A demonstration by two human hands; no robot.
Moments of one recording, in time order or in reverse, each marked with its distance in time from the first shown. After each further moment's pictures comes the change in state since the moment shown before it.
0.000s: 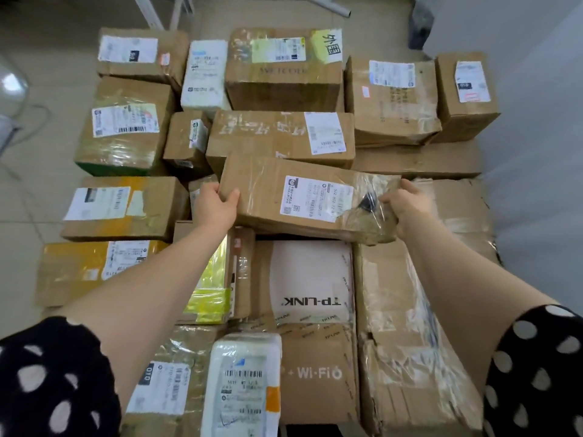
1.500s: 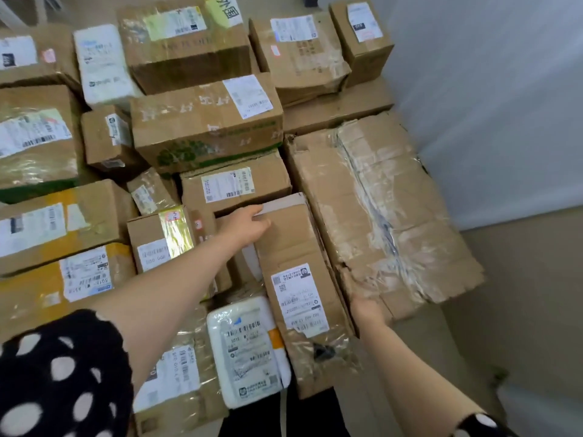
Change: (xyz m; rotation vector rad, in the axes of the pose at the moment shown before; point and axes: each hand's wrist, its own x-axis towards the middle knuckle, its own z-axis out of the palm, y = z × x) left_hand -0.095 -0.004 0.048 0.321 -0.715 0.308; right_hand -0.176 0.229 -0.061 -0.455 0.060 0.508
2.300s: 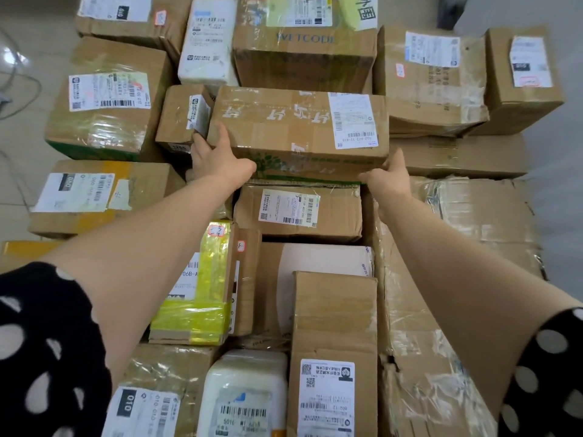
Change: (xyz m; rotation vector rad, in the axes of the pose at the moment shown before) left_hand 0.120 -0.059 -0.129 -0.085 0.579 -0.416; right_hand 0.057 -0.337 0.029 0.183 -0.090 -0.726
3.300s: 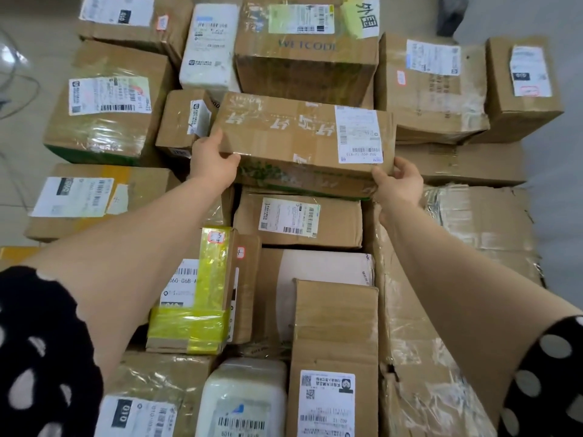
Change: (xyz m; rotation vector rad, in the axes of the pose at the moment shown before) left_hand 0.012 -0.007 -0.011 -0.268 0.068 0.103; right_hand 0.004 0.000 0.000 0.200 0.185 -0.030
